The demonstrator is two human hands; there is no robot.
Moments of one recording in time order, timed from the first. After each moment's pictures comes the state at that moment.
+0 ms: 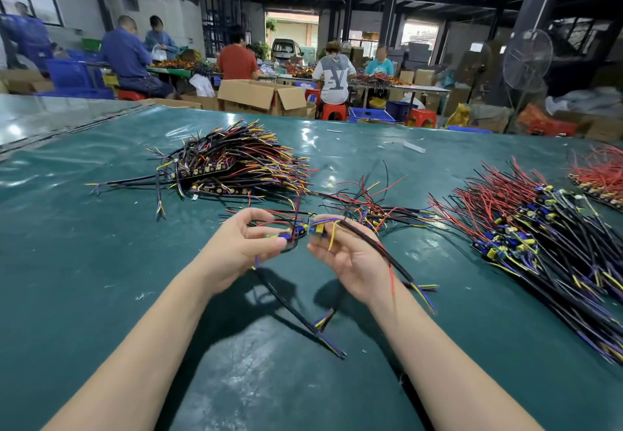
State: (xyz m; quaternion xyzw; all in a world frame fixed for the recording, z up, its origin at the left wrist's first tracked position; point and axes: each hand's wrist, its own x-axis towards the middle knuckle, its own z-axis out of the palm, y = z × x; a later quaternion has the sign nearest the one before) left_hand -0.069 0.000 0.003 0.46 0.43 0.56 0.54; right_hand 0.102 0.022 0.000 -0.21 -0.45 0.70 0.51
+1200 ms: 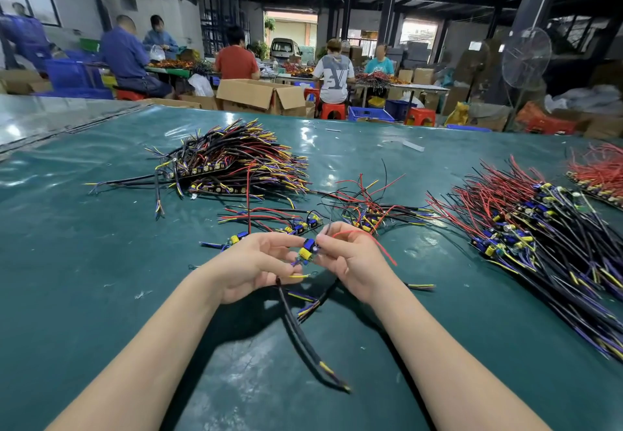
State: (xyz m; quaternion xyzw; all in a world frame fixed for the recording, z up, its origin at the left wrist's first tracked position) left_hand -0.060 -0.004 -0.001 0.46 0.43 0.43 0.64; right_hand 0.107 0.031 -0.011 -0.28 -0.50 0.67 0.47
